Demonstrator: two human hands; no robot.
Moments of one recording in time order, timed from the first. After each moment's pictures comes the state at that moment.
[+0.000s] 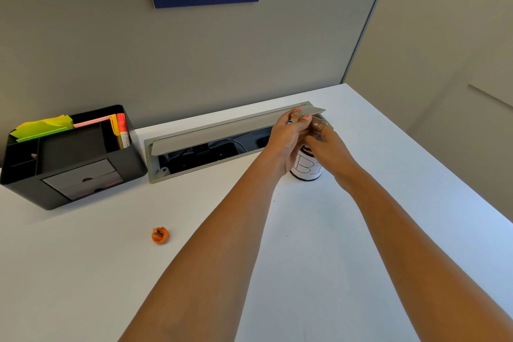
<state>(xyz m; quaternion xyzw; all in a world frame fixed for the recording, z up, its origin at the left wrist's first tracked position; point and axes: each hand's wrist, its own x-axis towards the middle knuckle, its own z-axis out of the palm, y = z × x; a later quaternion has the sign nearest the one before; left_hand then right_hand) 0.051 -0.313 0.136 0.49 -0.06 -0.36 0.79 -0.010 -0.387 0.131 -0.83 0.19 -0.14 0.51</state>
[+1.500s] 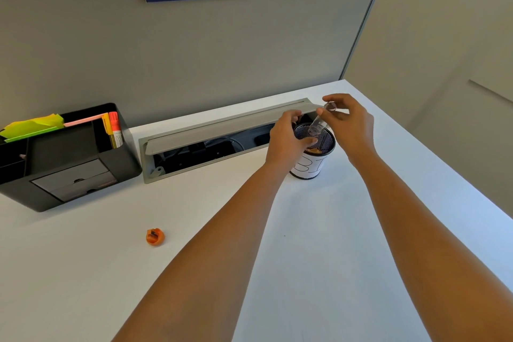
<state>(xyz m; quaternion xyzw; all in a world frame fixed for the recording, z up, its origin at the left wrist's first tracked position) 0.050 -0.322 0.115 0.78 -0.21 -0.15 0.56 0.002 -0.438 0.131 -0.81 0.25 -0.31 0.43</state>
